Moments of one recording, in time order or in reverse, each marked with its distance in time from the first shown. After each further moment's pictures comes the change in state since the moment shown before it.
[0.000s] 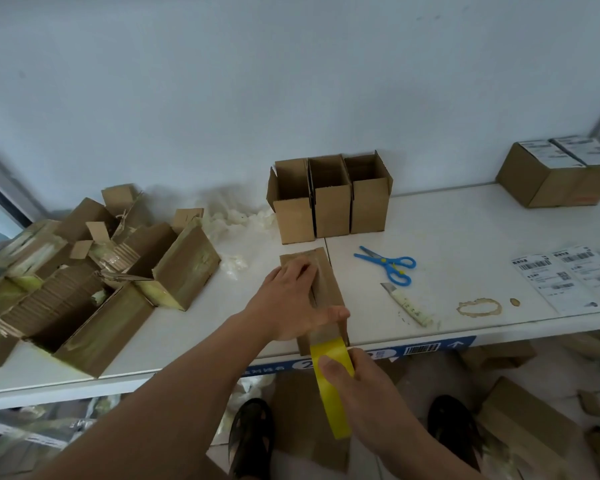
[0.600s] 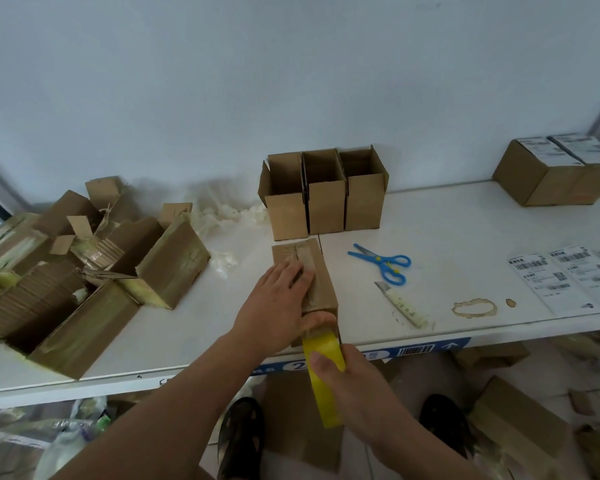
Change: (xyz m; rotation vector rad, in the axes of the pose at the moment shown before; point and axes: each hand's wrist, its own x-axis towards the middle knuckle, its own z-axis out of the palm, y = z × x) left_hand 0.001 -0.007 0.029 0.119 0.188 0.065; right_hand 0.023 0.008 -0.003 -0.033 -0.055 0.015
